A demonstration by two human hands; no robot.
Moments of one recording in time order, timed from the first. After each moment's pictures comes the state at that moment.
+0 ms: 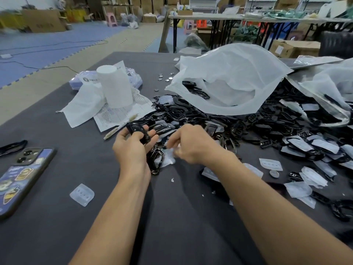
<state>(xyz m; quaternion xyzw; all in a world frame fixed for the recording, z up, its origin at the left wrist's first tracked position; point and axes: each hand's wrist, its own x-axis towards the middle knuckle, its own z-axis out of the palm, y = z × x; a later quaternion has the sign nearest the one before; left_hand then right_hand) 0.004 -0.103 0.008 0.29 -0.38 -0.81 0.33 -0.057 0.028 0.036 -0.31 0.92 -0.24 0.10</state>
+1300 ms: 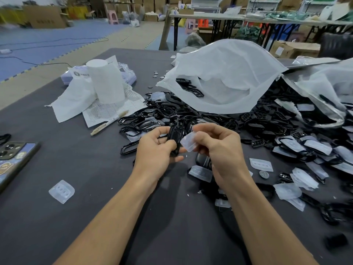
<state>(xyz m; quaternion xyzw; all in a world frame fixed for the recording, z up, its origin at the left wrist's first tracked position) 0.003 -0.049 -0.006 0.16 -0.63 -0.75 0.14 -0.043 0.091 0.011 -0.06 0.64 -0.77 0.07</state>
